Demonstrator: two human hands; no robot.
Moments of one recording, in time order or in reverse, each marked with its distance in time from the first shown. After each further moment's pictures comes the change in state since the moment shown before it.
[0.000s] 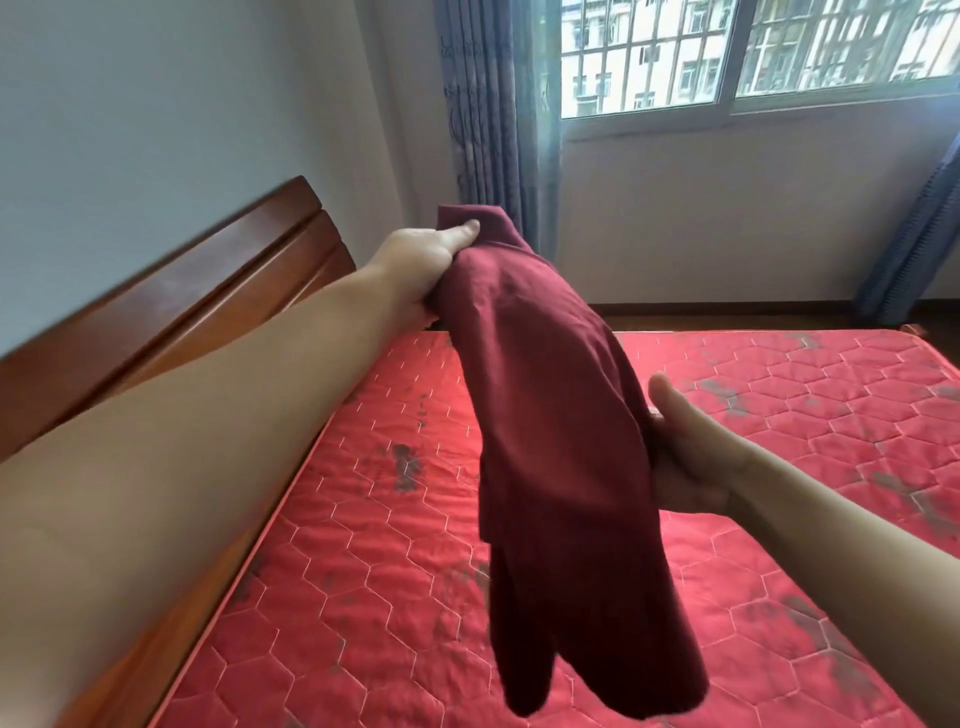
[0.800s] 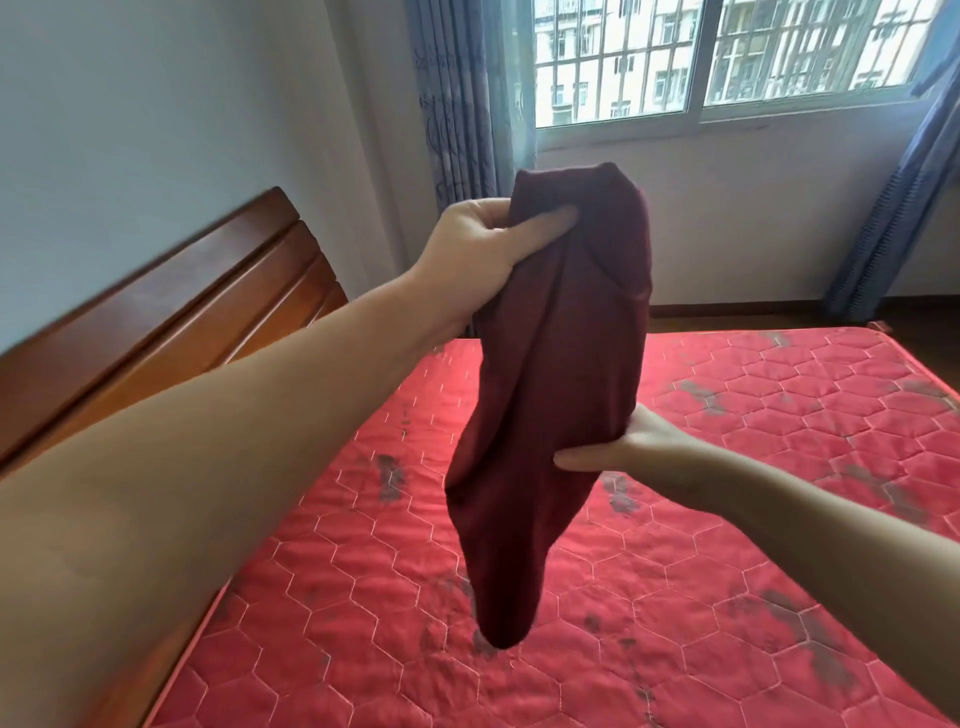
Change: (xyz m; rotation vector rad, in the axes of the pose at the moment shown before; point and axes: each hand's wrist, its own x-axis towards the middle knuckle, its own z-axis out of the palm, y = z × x) left_hand -0.030 0.007 0.057 0.011 -0.275 0.306; right_hand -0.001 0.000 -0.015 -0.657 0.259 -0.170
